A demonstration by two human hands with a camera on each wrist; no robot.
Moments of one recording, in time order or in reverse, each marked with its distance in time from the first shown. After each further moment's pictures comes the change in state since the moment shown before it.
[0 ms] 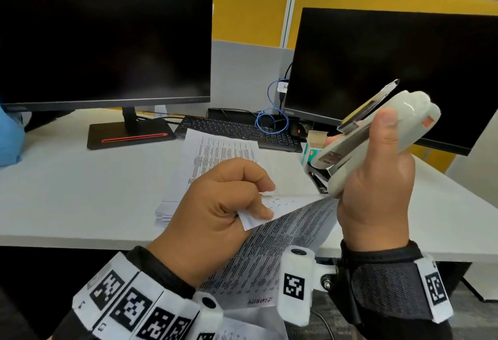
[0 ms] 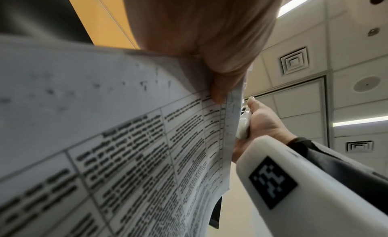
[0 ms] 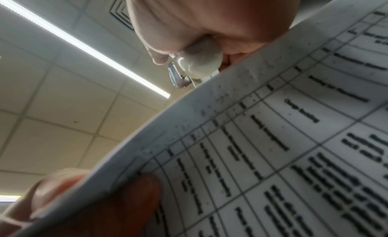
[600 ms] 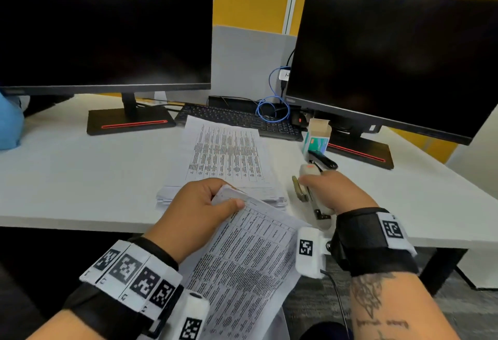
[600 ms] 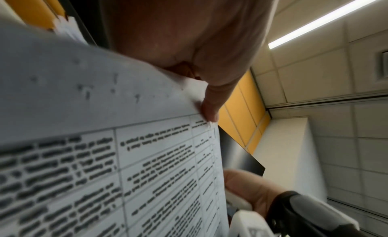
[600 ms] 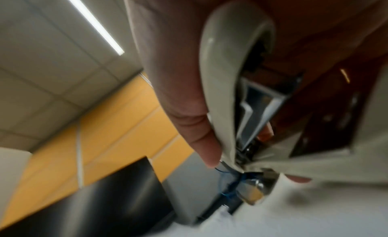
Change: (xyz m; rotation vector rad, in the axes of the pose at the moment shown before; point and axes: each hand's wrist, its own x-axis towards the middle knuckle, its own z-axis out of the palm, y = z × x) left_hand -0.027 -0.036 0.000 -0.130 -0.028 -0.820; right_hand 0.039 0.089 -0.035 -1.081 -0.414 0.735
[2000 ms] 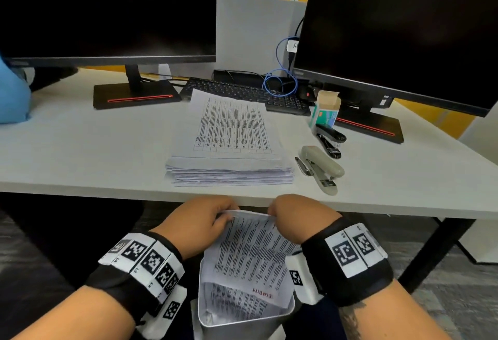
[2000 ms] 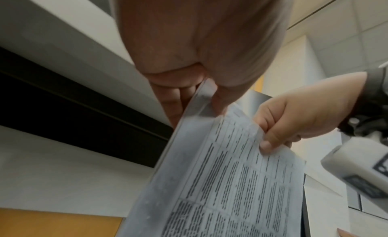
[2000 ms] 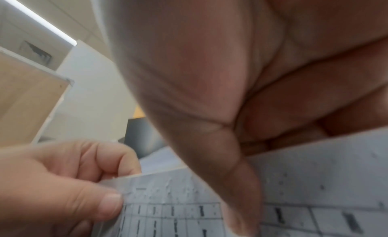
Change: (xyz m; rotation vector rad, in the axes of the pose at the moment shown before) left_hand -0.015 -0.074 -0.004 0.738 -0.281 0.145; right_hand -0.054 0.019 0.077 -0.894 -0.351 -0.507
